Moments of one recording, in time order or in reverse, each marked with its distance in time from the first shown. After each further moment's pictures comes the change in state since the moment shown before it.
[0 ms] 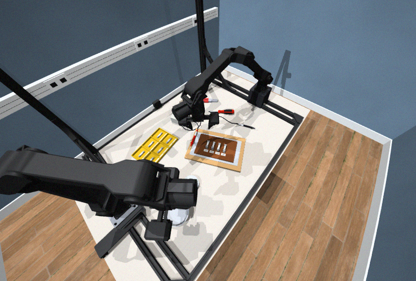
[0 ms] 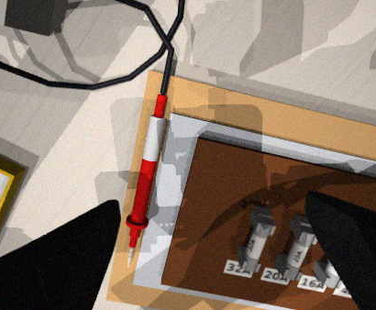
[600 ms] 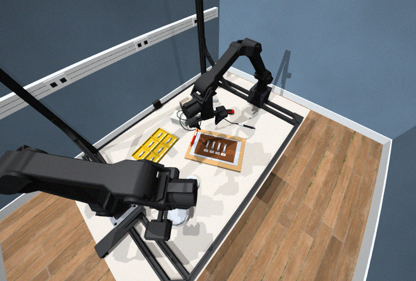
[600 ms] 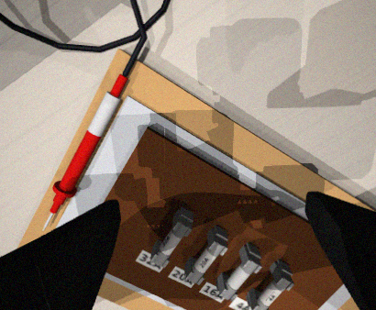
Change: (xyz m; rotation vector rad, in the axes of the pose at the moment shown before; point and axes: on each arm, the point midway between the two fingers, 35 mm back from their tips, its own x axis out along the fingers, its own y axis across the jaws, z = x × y) left arm -0.007 -0.039 0.006 -0.319 0.000 0.003; right arm 0.000 0.000 0.000 0.000 0.000 0.000
